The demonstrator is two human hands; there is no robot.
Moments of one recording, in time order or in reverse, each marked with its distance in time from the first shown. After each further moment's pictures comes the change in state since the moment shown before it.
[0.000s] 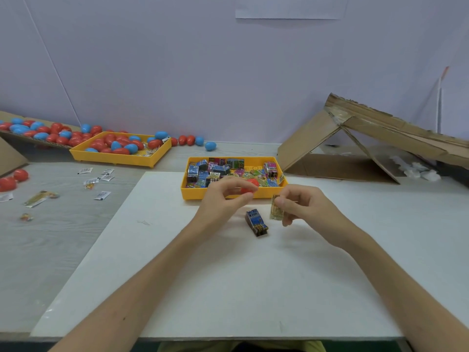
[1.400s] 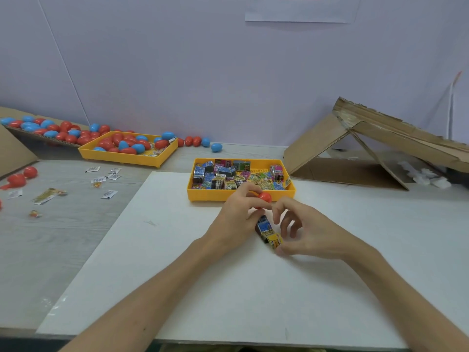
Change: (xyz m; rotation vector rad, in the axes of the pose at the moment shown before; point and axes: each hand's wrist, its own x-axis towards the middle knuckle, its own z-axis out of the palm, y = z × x) left_hand -0.007 -0.007 0.018 0.533 -0.085 0.218; right_hand -0.008 0.005 0.005 -0.397 -0.221 -0.037
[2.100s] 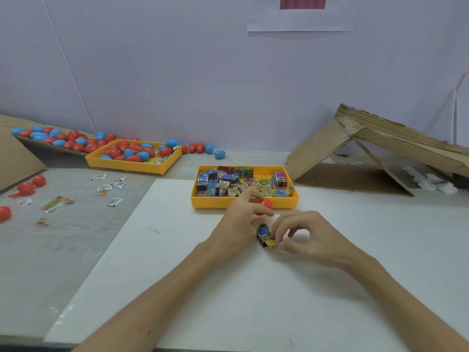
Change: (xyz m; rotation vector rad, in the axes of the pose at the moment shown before) left_hand 0.006 0.001 -0.005 0.082 -0.056 -0.029; right_hand 0.004 0.000 0.004 -0.024 0.095 -0.152
